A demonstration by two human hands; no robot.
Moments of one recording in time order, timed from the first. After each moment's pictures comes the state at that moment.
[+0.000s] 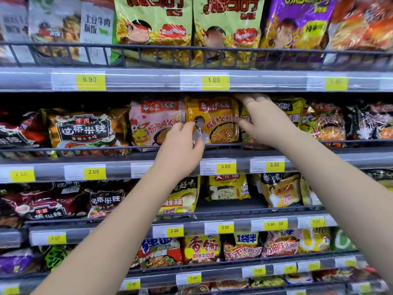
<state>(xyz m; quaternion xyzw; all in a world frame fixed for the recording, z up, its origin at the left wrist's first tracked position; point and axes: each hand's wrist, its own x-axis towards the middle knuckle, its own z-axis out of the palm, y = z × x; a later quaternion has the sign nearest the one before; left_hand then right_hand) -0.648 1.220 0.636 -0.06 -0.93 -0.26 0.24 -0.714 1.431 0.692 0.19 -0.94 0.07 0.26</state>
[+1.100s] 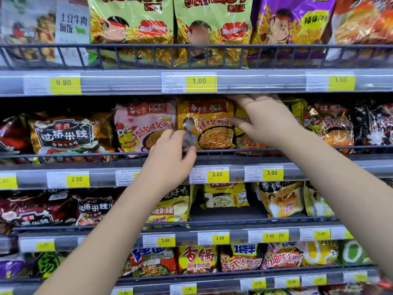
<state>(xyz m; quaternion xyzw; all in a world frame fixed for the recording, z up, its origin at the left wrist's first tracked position) -0.653 1.231 0.631 -0.04 -0.94 -0.23 0.24 -0.735 1.452 0.698 0.24 -0.92 0.00 0.30</state>
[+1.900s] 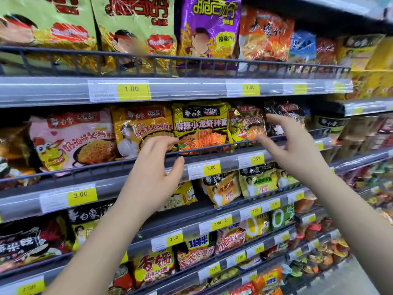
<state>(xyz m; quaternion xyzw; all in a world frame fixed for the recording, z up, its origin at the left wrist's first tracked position) -0.637 1.294 0.623 -0.23 -0.86 -0.35 0.29 -0.634 1.604 0.649 0.07 -0.90 0.24 0.36</state>
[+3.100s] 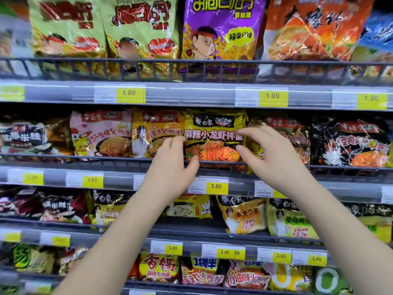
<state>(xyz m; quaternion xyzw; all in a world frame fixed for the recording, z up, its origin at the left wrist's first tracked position) -0.679 1.377 0.632 0.01 -0.92 -0.25 0.29 -0.738 1.601 0.650 0.32 -0.86 0.28 0.29</state>
